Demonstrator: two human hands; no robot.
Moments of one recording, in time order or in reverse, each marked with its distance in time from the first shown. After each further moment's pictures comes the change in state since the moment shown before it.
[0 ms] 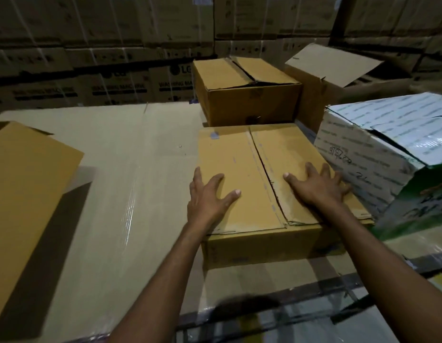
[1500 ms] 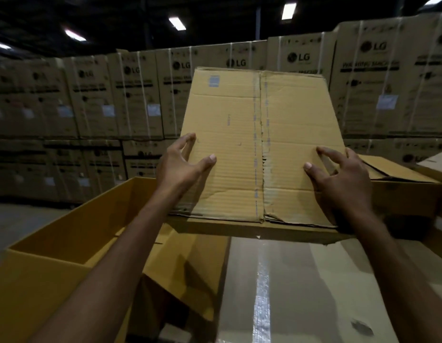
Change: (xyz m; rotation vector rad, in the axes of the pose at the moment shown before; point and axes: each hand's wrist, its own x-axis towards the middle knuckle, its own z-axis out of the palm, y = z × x) left_hand -0.179 -0.100 -0.482 -0.232 0.784 0.176; right_hand -0.276 -0.308 -0.157 0.829 0.476 -0.691
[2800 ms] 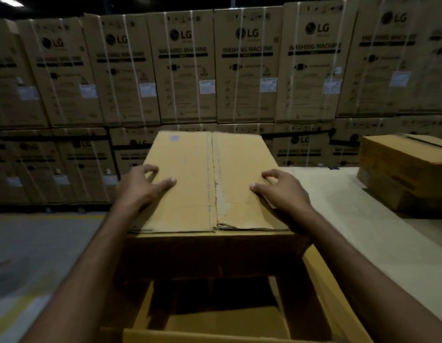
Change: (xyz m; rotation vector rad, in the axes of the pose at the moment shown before) left_hand 0.204 -0.359 -0.250 0.428 -0.190 -0.306; right_hand -0.056 -0.242 0.421 -0.098 -0.362 0.288
